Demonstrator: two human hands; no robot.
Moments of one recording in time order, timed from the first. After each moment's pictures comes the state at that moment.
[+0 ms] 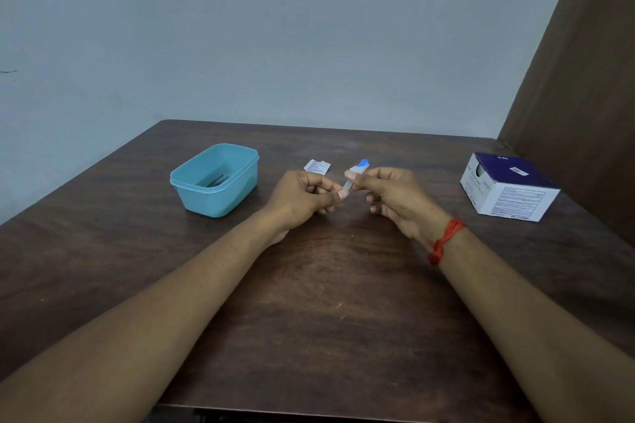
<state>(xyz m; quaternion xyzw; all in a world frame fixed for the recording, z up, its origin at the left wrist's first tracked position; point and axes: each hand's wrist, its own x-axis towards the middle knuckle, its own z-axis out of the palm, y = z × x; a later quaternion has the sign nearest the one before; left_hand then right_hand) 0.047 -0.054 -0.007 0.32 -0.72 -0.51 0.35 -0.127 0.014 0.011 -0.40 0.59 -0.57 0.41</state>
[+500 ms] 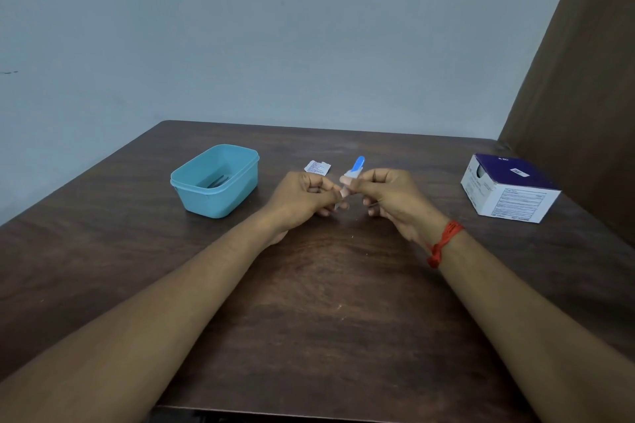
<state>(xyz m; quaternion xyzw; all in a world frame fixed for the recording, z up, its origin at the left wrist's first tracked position) 0.046 -0.050 -0.004 0.31 -0.71 -0.54 0.34 -0.123 0.016 0.010 -0.44 0.60 -0.55 0.38</state>
